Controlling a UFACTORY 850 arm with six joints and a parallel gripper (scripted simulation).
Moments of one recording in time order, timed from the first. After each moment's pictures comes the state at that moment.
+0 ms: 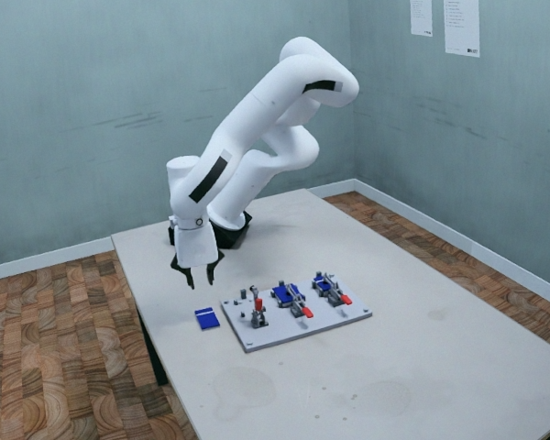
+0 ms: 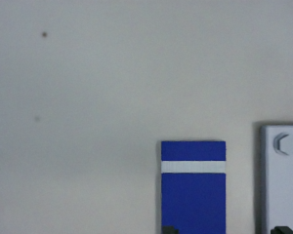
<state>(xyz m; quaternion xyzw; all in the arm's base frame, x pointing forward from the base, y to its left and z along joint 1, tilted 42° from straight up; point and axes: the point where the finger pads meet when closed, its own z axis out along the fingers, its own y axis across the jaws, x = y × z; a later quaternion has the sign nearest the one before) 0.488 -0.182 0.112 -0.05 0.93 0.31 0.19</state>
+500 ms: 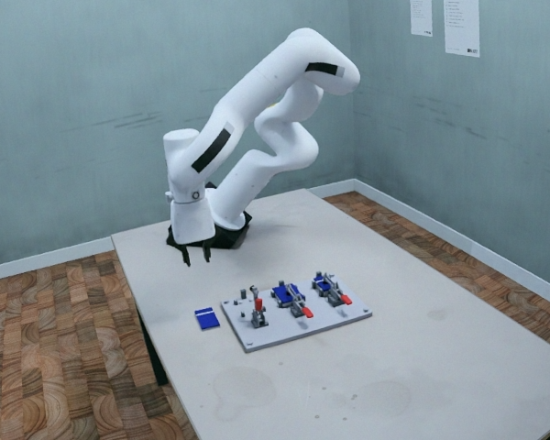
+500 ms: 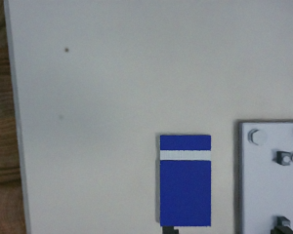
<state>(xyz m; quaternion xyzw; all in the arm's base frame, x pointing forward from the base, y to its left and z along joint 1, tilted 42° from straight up) 0.467 -0.222 0.161 -0.05 0.93 0.30 0.19</state>
